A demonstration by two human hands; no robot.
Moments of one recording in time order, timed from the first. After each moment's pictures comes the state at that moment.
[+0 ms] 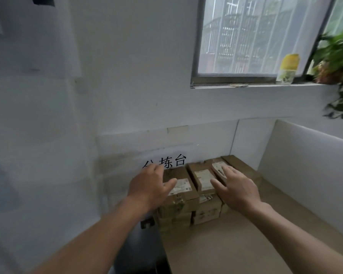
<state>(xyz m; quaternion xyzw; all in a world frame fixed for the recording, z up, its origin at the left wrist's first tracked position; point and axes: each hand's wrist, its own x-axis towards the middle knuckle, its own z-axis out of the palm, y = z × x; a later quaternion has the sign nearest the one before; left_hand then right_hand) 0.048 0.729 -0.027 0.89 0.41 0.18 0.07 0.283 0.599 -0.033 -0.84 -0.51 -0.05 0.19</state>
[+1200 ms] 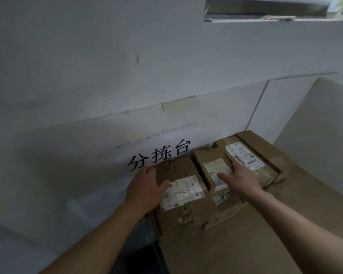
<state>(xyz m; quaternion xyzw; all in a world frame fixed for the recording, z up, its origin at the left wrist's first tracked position) 0.135 0.900 -0.178 0.85 0.45 0.12 0.23 0.394 0.758 -0.165 -0.91 -0.34 0.15 0.19</state>
